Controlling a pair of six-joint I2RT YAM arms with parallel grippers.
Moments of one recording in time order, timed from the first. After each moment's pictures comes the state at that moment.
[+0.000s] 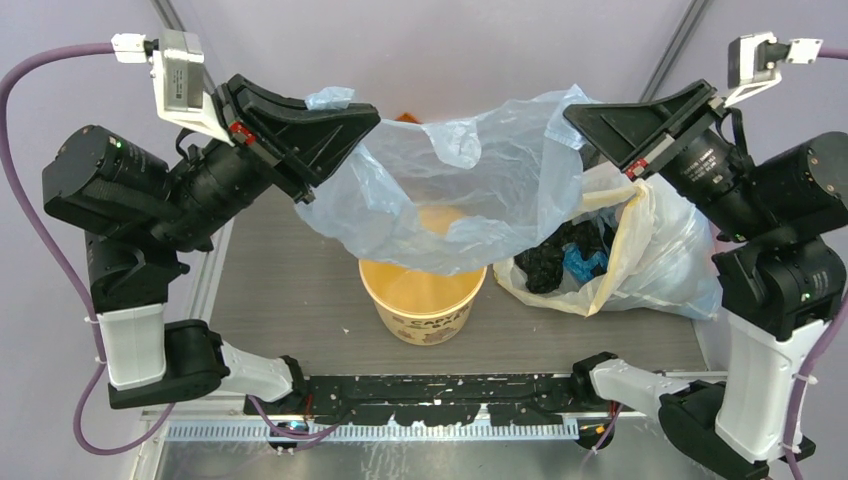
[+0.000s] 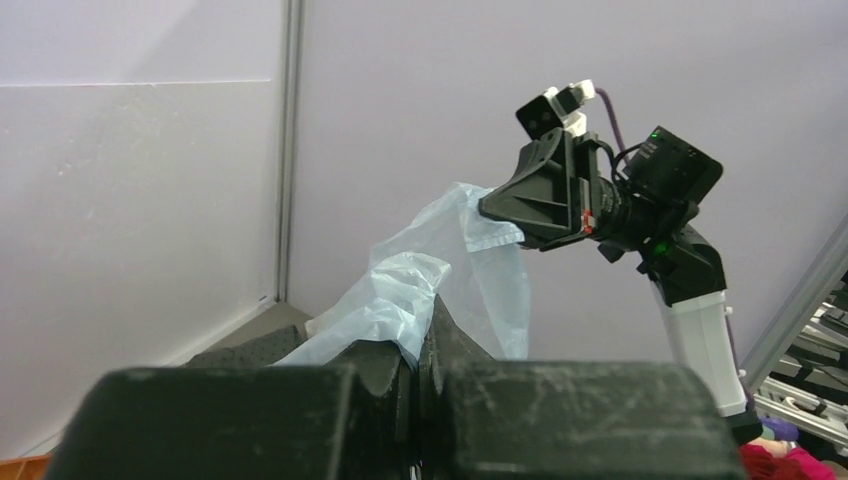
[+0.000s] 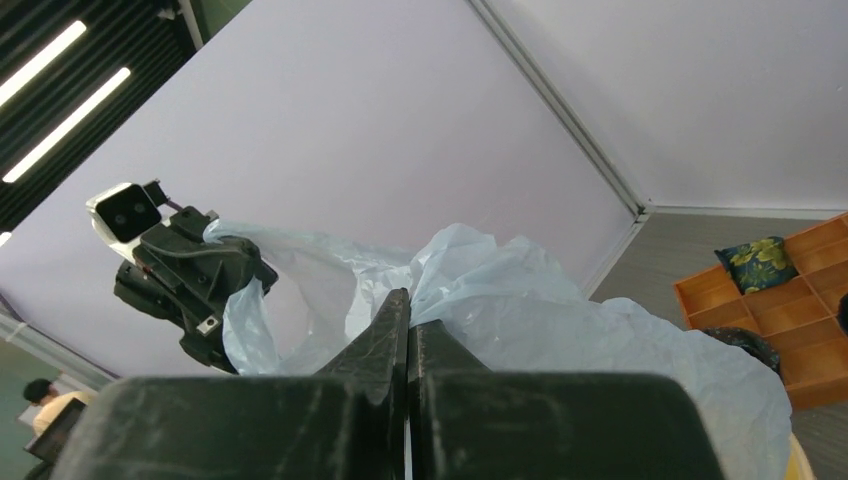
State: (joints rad) left arm -1.13 1.33 2.43 -0.70 -0.08 -0.16; right arm 0.34 1.11 2.07 -0.64 -0.42 0.89
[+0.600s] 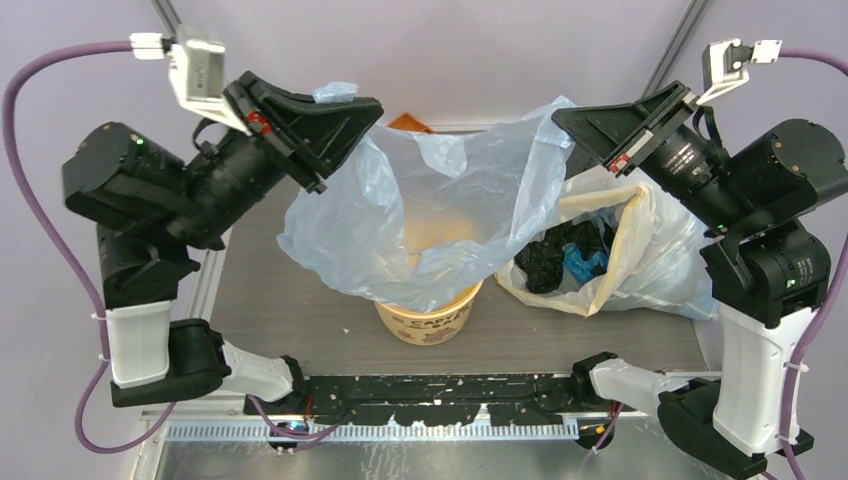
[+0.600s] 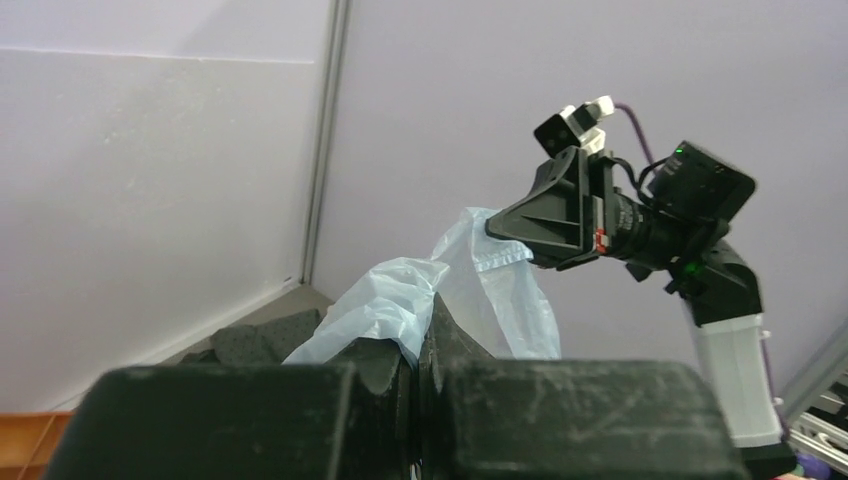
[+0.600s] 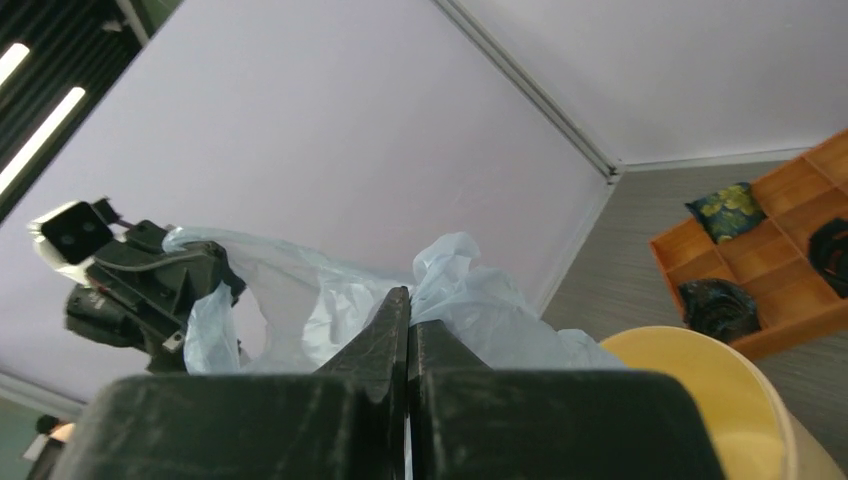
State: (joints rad) left arm -1.13 1.34 2.43 -0.69 -0.16 -0.18; right arm 0.34 1.13 2.05 -0.68 -0.40 0.95
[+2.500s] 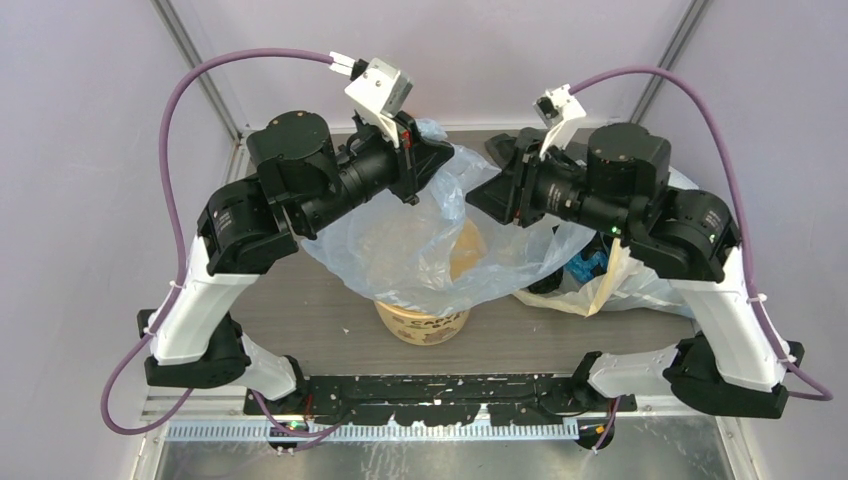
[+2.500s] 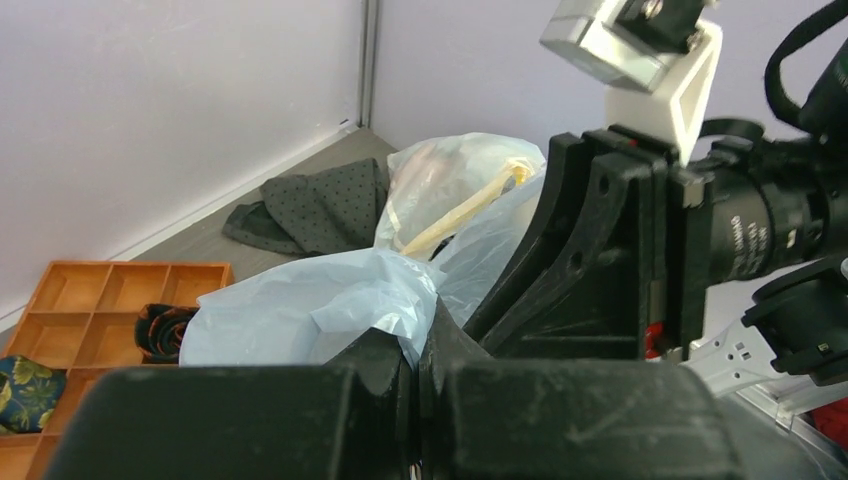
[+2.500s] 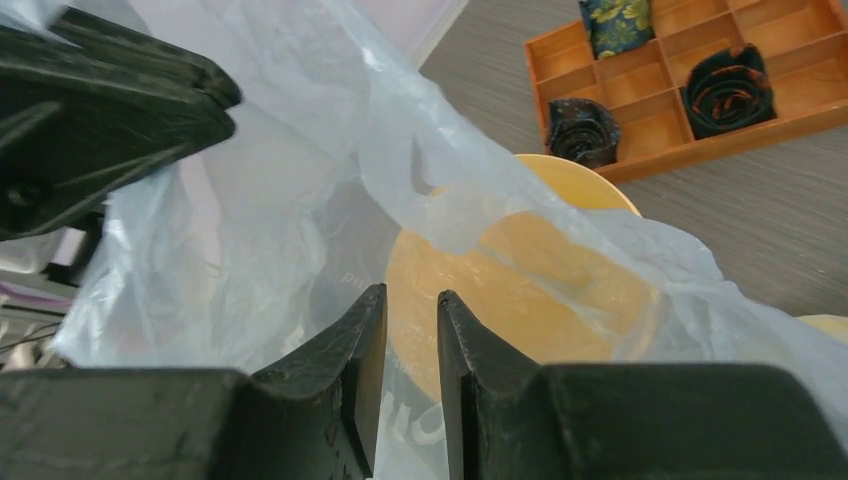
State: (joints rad) left arm -1.12 1.46 2.29 -0.82 -0.24 -0.16; right arm 0.86 1.26 2.03 -1.03 -0.03 0.50
